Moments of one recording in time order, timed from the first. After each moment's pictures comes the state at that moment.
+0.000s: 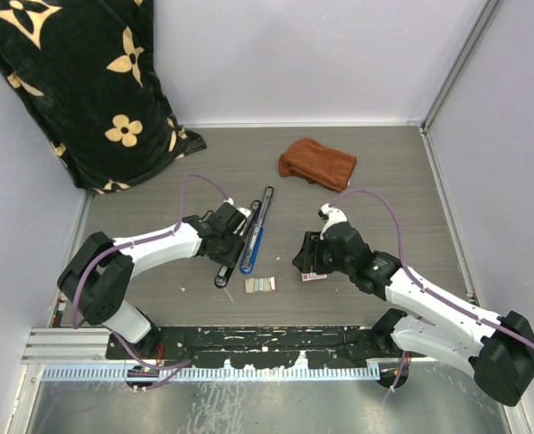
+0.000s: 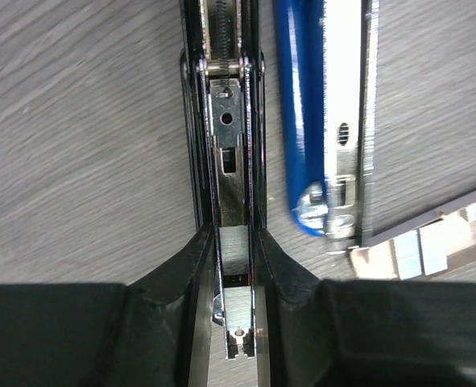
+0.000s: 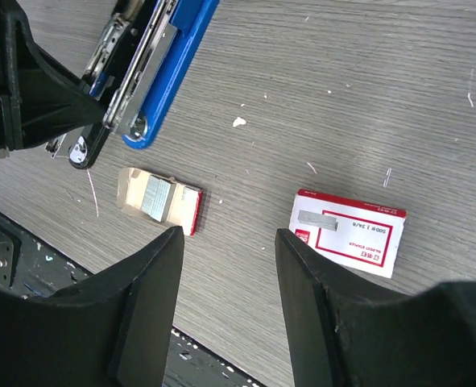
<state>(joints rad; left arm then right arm) -0.72 1.55 0.88 -0.50 -0.05 -0.32 0.73 0.93 0.54 -0.28 -0.01 0.62</state>
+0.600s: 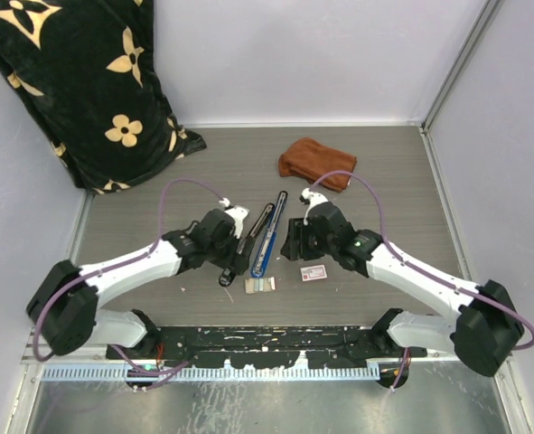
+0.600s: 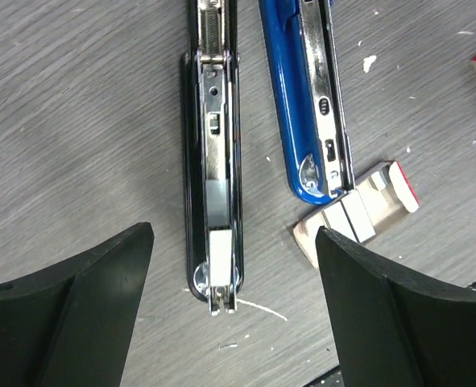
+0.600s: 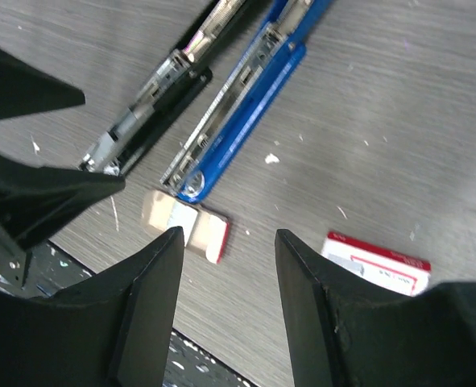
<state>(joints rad) -0.78 1.36 0.77 -0.35 -0.02 -0.28 0.73 1.12 0.72 -0.33 -0.05 0.56</state>
